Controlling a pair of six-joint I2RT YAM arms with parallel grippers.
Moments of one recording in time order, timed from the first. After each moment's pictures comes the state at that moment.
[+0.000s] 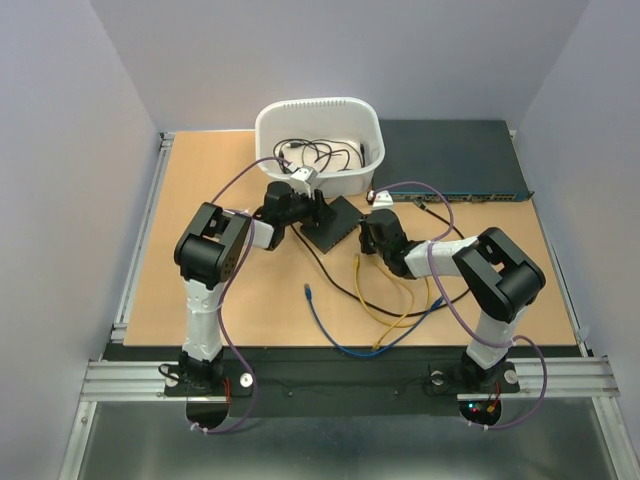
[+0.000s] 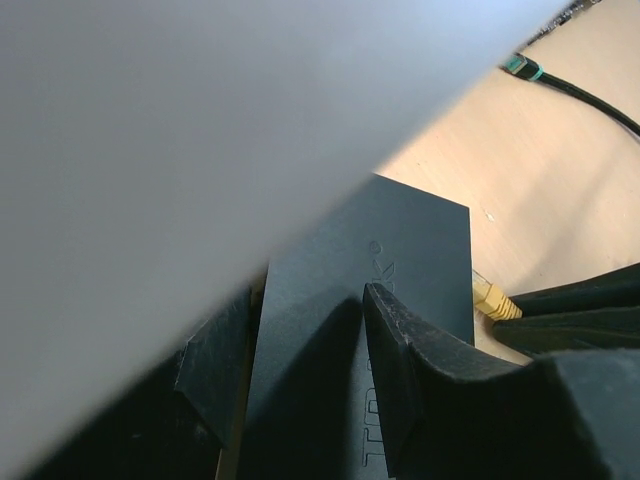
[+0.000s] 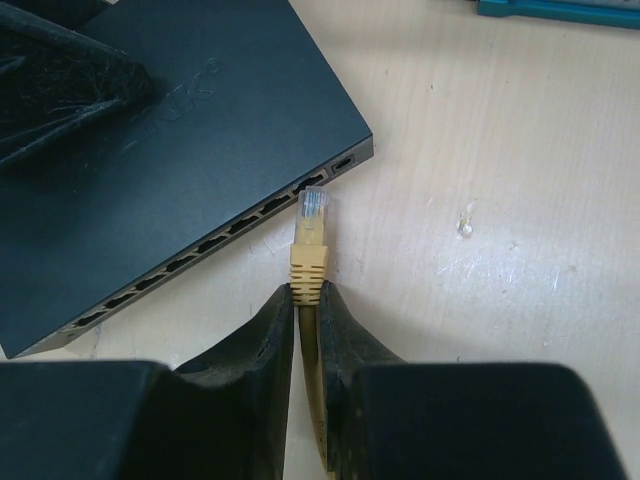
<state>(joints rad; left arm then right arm) -0.41 2.09 1.03 0.74 0.45 -0.32 0.63 1.79 0.80 0.43 0.28 0.35</state>
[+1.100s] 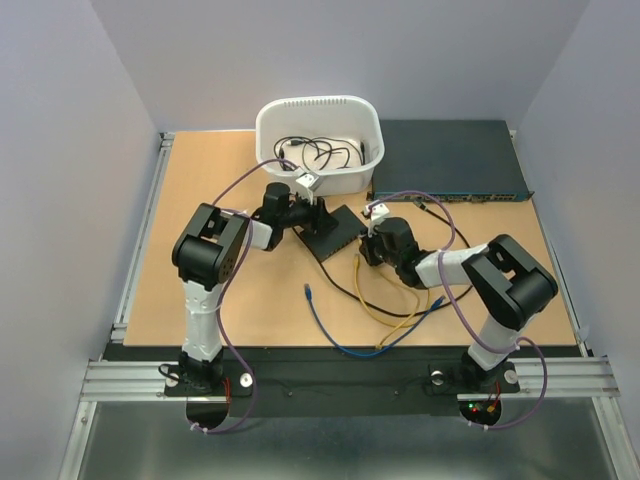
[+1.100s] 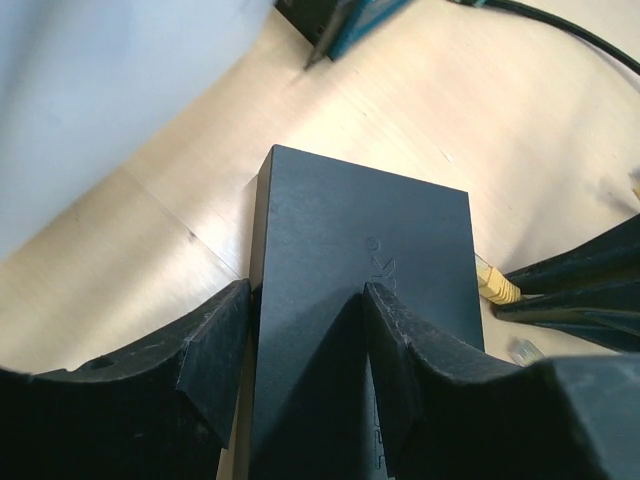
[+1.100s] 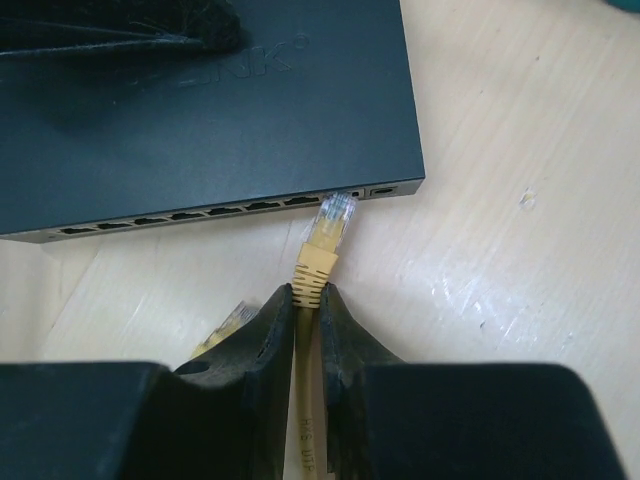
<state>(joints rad) -0.41 2.09 1.03 0.68 0.61 -0.19 0.60 1.73 0.68 0.51 0.01 0.11</state>
